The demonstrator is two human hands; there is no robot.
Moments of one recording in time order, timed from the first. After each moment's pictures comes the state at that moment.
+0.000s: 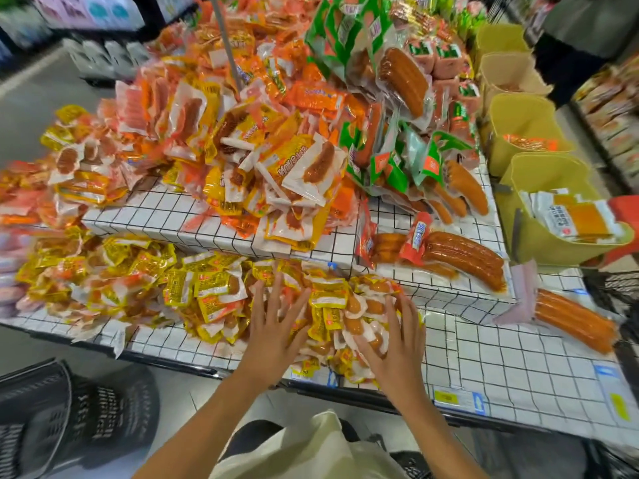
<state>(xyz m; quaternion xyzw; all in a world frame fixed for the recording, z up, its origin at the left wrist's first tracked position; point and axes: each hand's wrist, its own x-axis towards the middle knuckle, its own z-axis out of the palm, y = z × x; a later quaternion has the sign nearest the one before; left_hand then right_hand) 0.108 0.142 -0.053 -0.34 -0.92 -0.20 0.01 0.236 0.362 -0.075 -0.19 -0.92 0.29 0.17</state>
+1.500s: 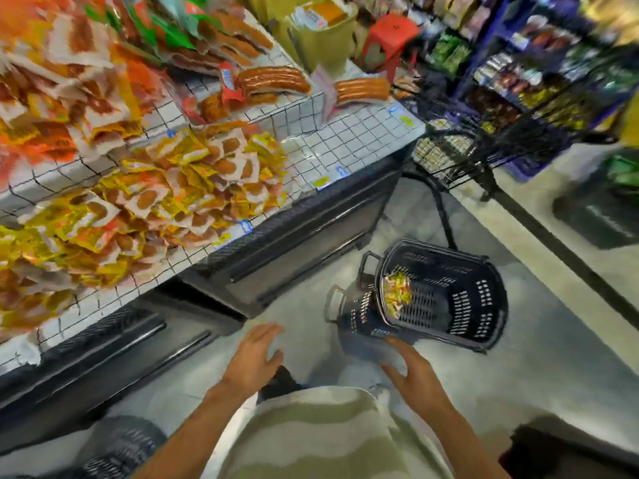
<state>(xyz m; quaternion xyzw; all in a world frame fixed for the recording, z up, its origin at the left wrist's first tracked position) 0.315 -0.026 -0.124 -0.54 -0.76 -0.13 -0.34 0.634 0.071 -0.109 -0.56 -0.68 0.47 0.06</state>
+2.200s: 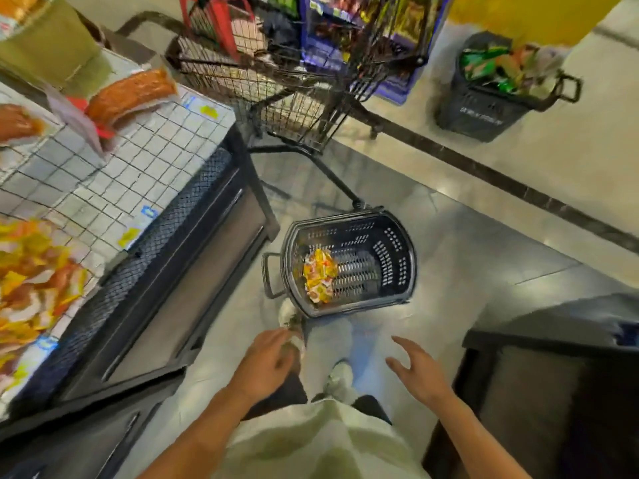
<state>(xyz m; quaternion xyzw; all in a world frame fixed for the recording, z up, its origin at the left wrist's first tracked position) 0.511 0.175 -0.166 -0.69 -0.59 0.03 -0.42 0.844 0.142 -0.165 -0.72 -0.50 0.47 -0.03</state>
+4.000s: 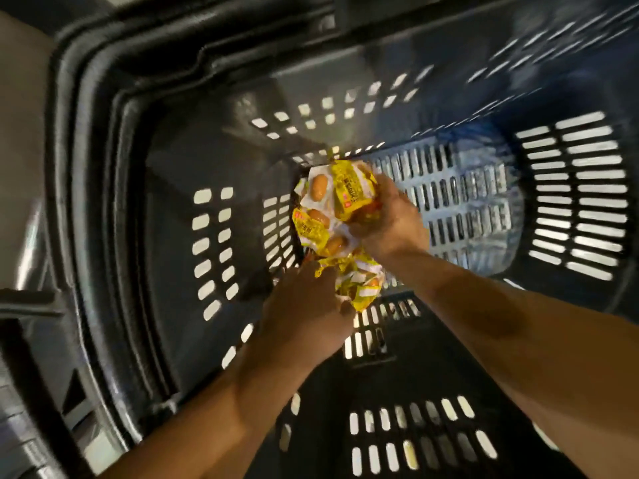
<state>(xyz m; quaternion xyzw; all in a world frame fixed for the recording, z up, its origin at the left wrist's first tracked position) 0.607 0.404 -0.748 -0.60 -0.62 0.23 -0.46 0.755 0.452 -0.839 -0.76 -0.44 0.48 0.00</state>
